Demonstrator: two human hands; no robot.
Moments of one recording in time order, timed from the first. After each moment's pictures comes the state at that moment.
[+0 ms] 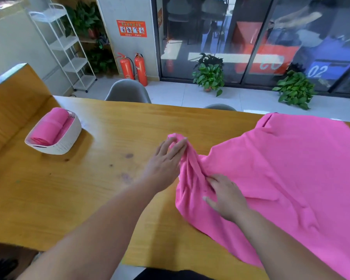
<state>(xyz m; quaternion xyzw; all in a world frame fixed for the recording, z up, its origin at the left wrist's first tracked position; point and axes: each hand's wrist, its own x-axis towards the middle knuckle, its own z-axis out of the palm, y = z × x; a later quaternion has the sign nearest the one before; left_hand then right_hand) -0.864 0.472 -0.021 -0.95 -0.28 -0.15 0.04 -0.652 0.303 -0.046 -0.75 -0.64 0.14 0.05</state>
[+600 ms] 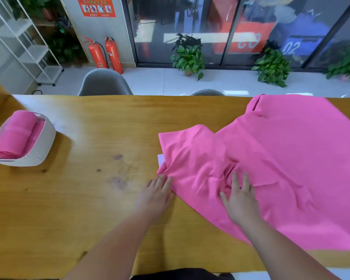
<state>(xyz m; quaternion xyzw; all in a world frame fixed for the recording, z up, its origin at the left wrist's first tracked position) -0.913 0.444 -0.145 -0.95 -0.31 -0.01 -0.07 -0.655 0.264 -0.100 -0.91 -0.38 0.13 0.01</state>
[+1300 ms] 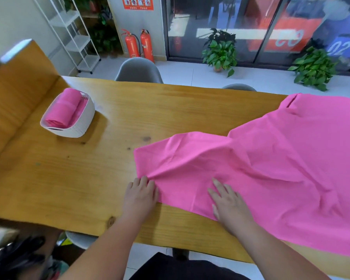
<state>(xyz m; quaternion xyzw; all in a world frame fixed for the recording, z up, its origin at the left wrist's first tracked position) -1.036 0.417 -0.142 -0.87 -0.49 -0.04 0.01 -0.738 0.266 -0.130 -0.74 -0.66 0.08 -0.07</state>
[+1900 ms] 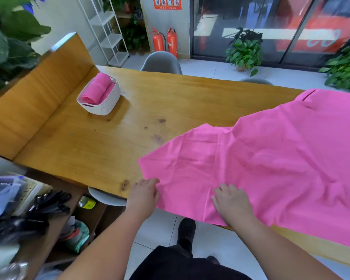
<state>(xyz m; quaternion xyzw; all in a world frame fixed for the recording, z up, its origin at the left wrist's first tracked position) -1.072 0.309 -0.120 -0.82 -0.56 -0.03 -0.13 -0.759 0.207 -0.124 -0.72 -0.69 0.03 -0.05</state>
